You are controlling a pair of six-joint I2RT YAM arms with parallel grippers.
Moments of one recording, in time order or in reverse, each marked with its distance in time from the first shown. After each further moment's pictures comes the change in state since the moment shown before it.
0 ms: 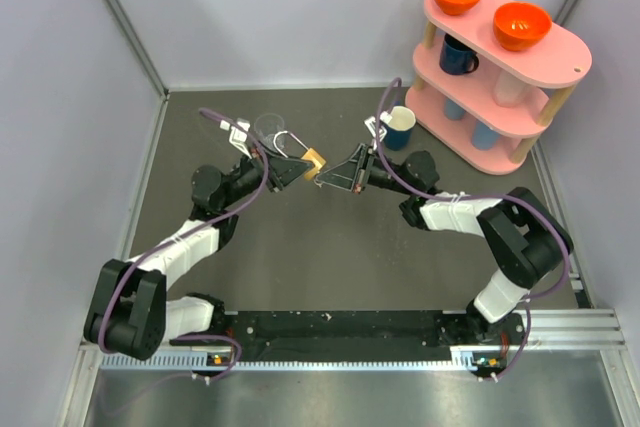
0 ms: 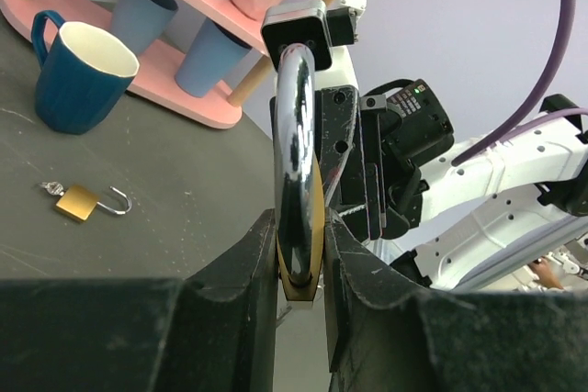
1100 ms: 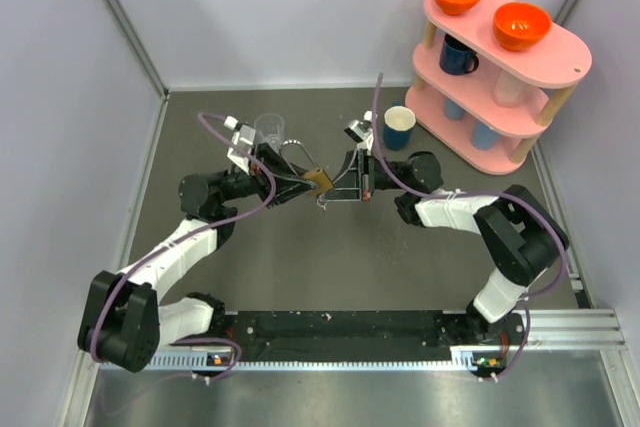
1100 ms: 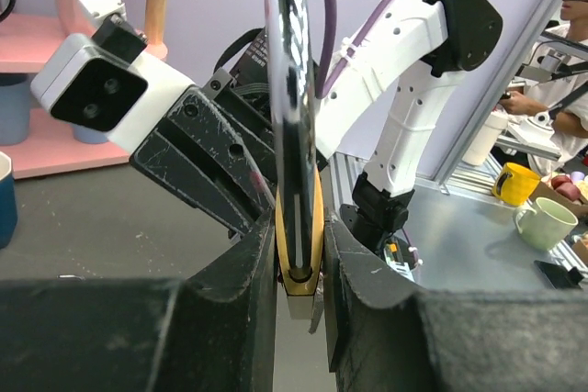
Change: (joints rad) left arm -0.057 -0.055 0.076 0.204 0.323 0.080; right arm 0.011 0.020 0.042 0.230 -0.290 0.391
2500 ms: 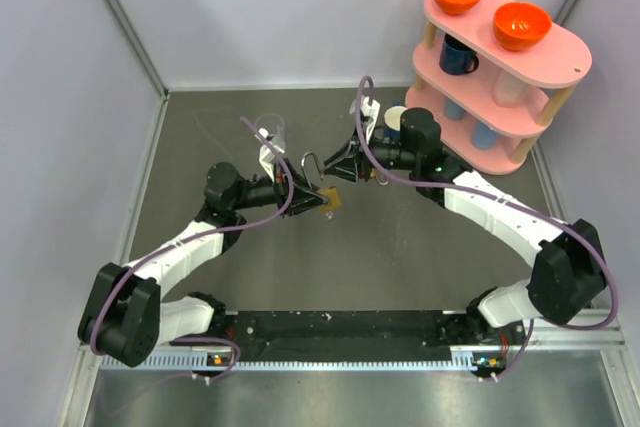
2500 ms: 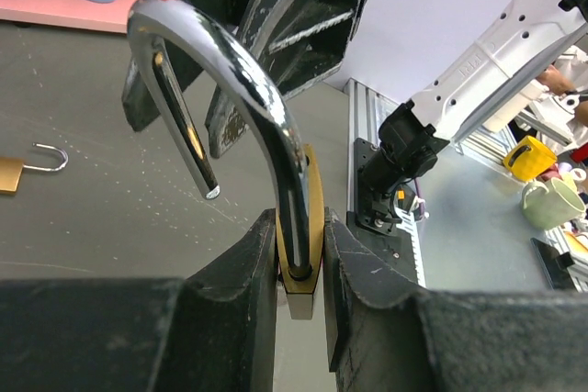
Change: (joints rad) left arm -0.057 0.024 -0.040 -0.436 -0.061 0.276; right arm -0.014 -0.257 0.293 -1.267 0.259 -1.354
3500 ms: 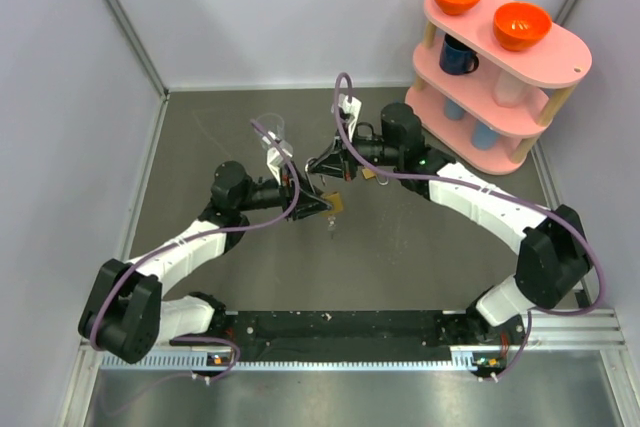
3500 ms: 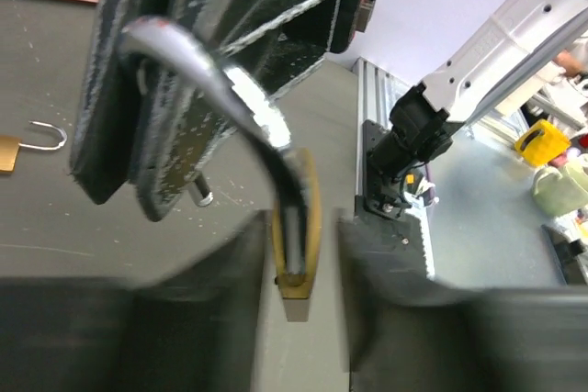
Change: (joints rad) left arm -0.030 0.019 0.001 -0.072 -0.015 0.059; right arm 0.057 0.104 0.100 -0.037 0.005 0.002
